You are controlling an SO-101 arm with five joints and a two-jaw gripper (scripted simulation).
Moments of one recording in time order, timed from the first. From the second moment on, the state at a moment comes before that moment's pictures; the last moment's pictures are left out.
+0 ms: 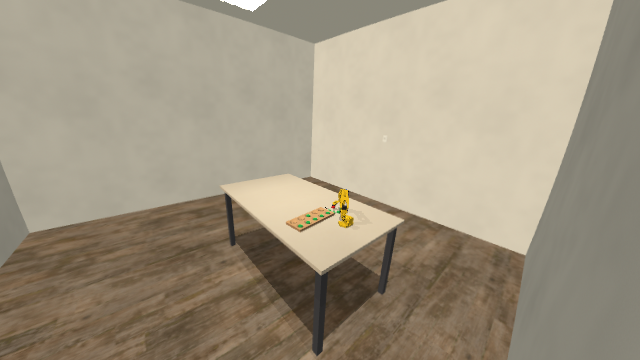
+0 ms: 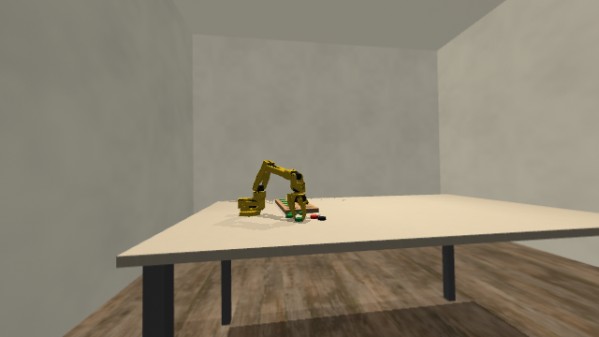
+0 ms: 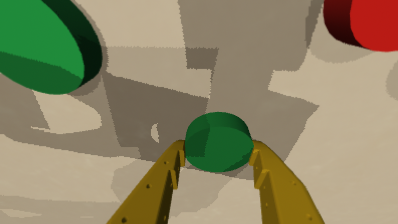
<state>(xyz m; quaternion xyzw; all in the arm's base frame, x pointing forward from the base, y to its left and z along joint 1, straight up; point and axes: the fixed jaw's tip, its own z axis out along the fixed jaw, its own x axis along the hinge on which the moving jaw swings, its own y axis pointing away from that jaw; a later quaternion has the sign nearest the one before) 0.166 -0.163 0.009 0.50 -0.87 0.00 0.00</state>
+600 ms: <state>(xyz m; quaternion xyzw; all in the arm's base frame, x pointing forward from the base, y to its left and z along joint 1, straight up) 0.166 -0.163 0.009 0.50 -0.87 0.00 0.00</state>
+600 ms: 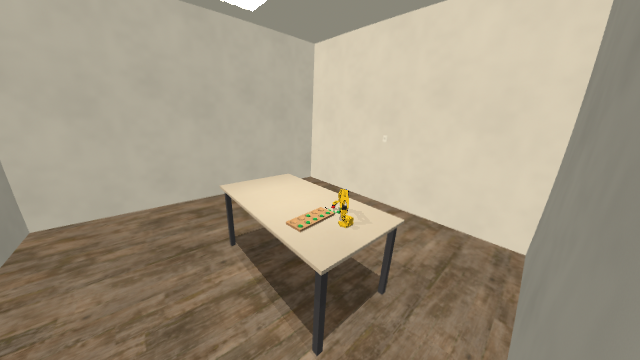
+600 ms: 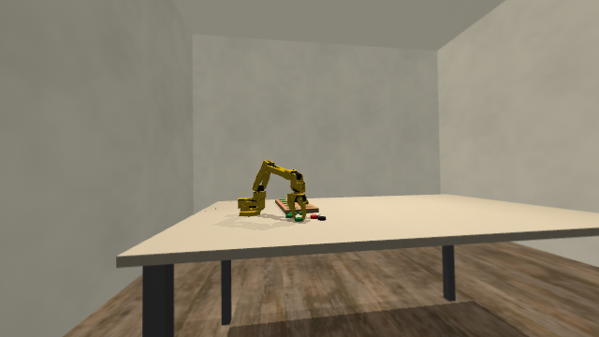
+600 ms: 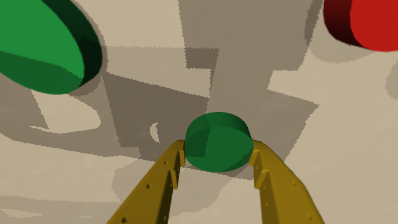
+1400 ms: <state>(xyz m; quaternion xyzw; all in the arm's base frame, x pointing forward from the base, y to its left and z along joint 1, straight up) 0.165 -0.162 0.012 0.50 -0.87 0.00 0.00</state>
